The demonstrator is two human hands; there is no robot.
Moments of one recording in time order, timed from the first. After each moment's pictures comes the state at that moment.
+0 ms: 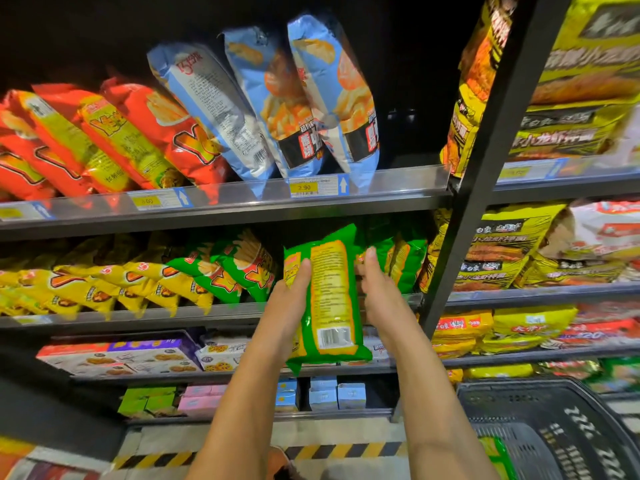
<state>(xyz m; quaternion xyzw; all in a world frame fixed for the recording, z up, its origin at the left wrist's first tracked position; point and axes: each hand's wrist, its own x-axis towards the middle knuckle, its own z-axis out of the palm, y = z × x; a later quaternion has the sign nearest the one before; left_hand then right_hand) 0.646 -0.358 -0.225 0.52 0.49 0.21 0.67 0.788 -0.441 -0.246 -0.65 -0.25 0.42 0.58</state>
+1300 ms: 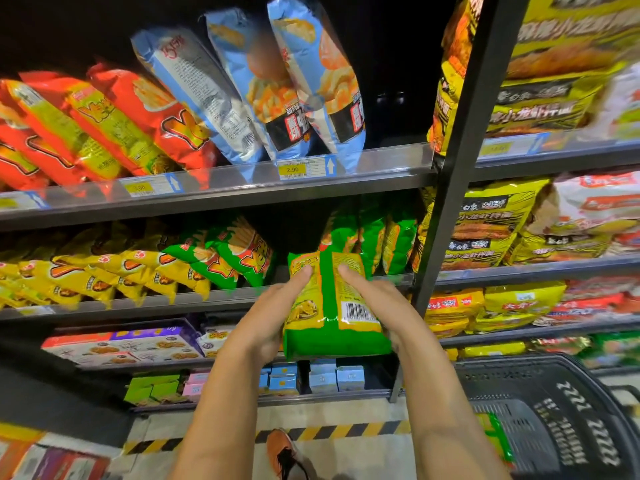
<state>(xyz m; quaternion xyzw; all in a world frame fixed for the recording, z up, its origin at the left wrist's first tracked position) 0.616 -0.396 -0.206 0.52 0.41 0.13 0.74 0.776 -0.495 -0.225 -0.64 -0.26 0.51 0.51</state>
